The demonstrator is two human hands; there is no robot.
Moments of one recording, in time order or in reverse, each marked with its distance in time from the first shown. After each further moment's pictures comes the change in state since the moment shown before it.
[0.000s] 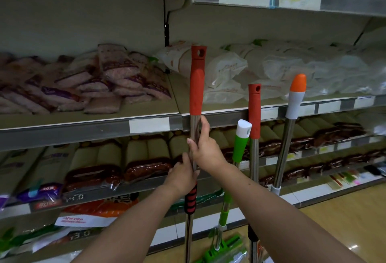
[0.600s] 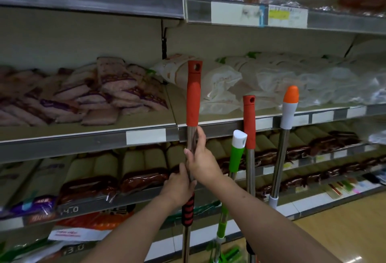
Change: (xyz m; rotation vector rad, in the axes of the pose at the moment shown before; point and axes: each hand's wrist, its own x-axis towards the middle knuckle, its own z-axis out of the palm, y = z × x) left_hand -0.005 0.009 -0.006 0.032 -0.007 -0.013; right_hand -0.004 0.001 0.000 0.039 -0.008 -0.011
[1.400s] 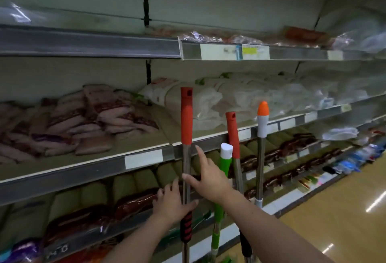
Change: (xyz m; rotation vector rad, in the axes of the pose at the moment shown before) left_hand -0.015 -0.004 -0.022 0.163 0.029 0.029; right_hand -0.024 -0.008 -0.026 -0.373 0.030 0.105
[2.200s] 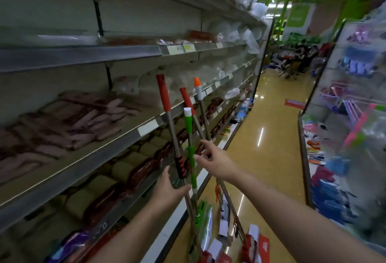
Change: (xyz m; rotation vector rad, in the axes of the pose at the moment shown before) left_hand -0.176 -0.133 -0.101 -0.477 -0.354 0.405; right_hand -0.223 -0.194 0.022 0.245 0.315 0.506
